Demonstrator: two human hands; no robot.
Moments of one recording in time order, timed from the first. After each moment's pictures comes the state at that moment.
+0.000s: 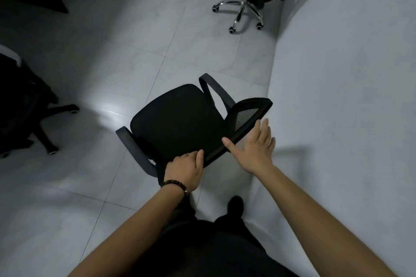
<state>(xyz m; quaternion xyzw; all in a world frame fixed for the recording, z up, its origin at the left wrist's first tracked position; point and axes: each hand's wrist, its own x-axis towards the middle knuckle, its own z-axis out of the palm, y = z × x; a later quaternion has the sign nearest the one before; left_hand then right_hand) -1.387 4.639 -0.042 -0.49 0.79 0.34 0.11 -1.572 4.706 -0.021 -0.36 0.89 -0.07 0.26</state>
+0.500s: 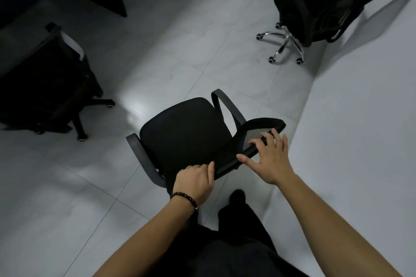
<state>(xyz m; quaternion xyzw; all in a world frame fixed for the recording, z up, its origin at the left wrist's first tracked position) -1.332 4.570 -0.037 -0.55 0.79 0.28 0.06 -1.569 4.596 -0.023 -0.61 0.77 0.07 0.16</state>
